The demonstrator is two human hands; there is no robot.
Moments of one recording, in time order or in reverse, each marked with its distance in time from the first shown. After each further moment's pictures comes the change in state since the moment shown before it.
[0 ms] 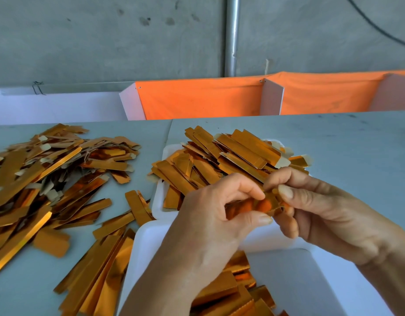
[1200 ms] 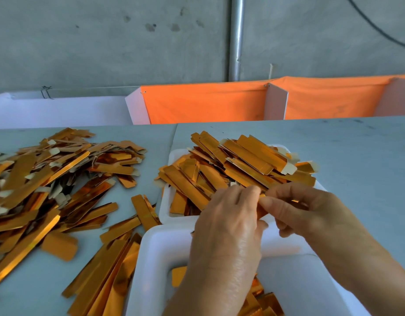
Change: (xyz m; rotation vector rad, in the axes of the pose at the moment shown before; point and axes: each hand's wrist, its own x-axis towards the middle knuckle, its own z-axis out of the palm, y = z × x) left_hand 0.006 0.003 0.023 0.621 0.168 0.078; right_hand 0.008 0.011 0.043 -0.647 0.679 -0.045
